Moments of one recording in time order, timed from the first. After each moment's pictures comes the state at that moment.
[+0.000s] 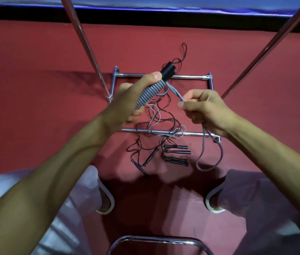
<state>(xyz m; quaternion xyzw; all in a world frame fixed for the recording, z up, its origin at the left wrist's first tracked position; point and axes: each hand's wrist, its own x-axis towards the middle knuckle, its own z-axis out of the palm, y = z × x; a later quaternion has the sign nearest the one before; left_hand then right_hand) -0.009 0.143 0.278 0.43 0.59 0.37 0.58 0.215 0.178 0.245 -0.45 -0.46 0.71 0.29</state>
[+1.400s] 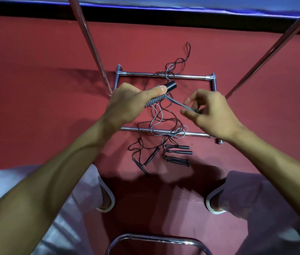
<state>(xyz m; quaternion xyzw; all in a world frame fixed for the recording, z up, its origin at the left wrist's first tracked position) -0.018 0.147 0.262 0.50 0.73 0.27 0.39 0.218 0.166 0.244 -0.55 -0.74 0.33 0.21</state>
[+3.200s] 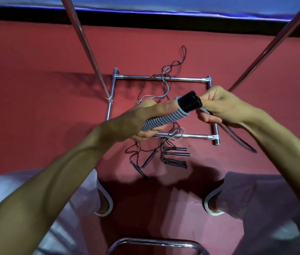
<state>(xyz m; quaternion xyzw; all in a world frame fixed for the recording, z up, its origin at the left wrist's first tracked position) -0.003 0.123 0.272 0.52 0.46 0.23 0.68 0.242 0.188 0.272 -0.40 -0.65 0.63 0.14</state>
